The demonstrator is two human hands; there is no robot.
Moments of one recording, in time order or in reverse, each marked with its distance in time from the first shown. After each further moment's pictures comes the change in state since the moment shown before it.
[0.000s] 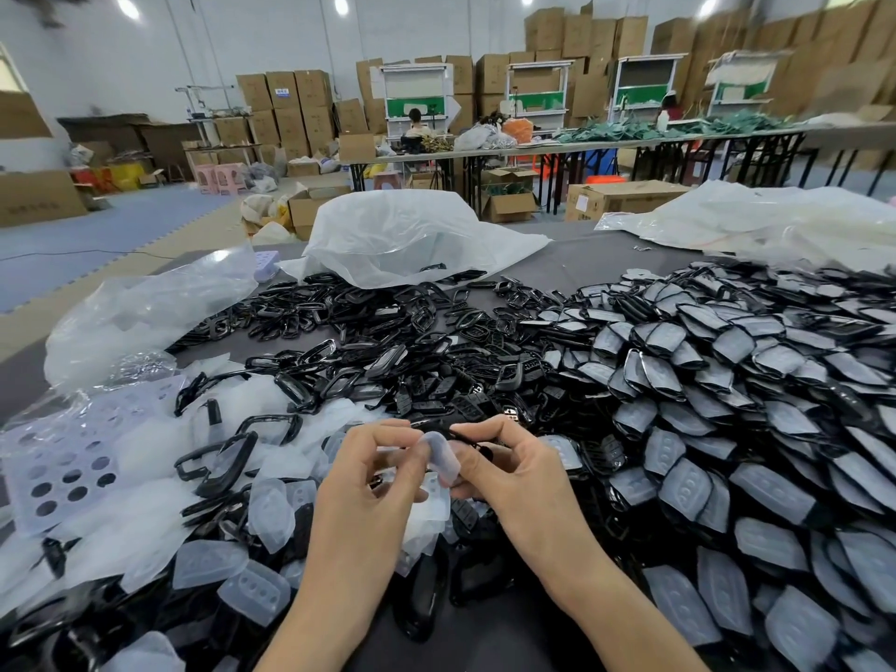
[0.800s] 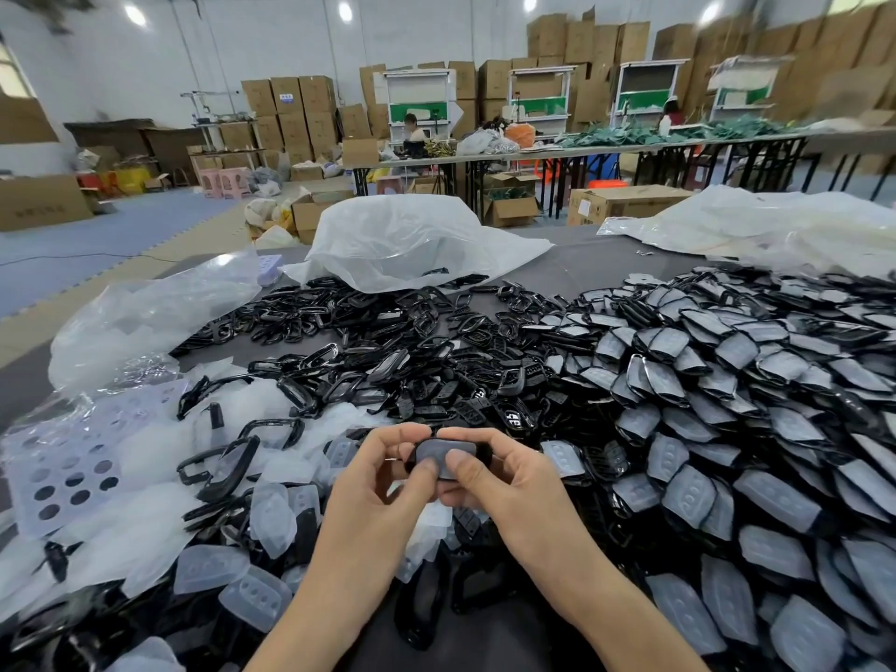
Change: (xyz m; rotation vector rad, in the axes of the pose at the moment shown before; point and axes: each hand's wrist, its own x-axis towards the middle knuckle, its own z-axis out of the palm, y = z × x) left_hand 0.004 -0.002 -0.004 -0.044 -0.128 -0.052; right_hand 0.001 0.001 0.003 0.050 -0.094 -0.018
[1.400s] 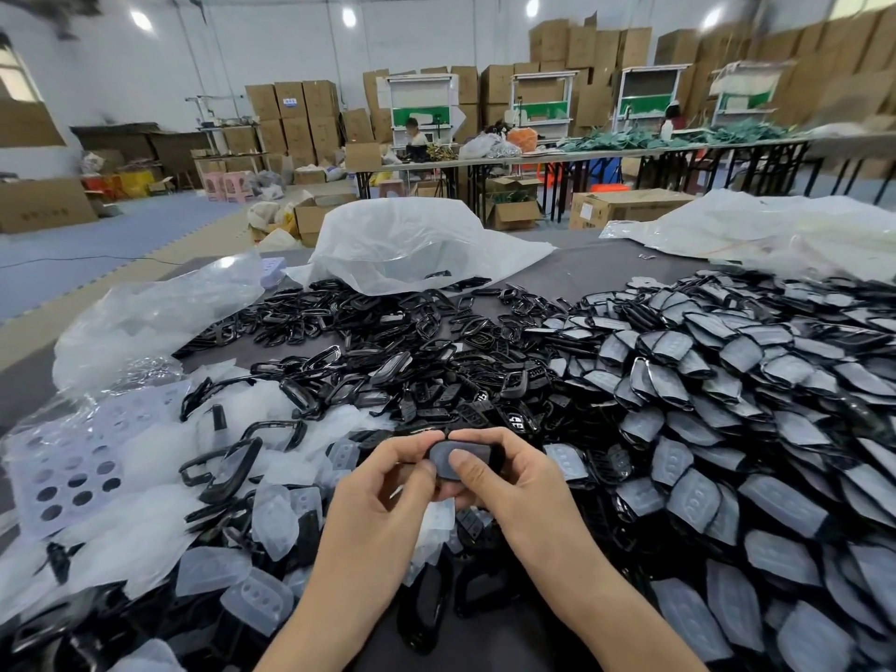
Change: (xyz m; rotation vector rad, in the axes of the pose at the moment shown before) left_hand -0.005 0.006 0.003 -0.059 -0.028 0.014; right_hand 0.004 0.009 -0.004 -0.078 0.064 -0.026
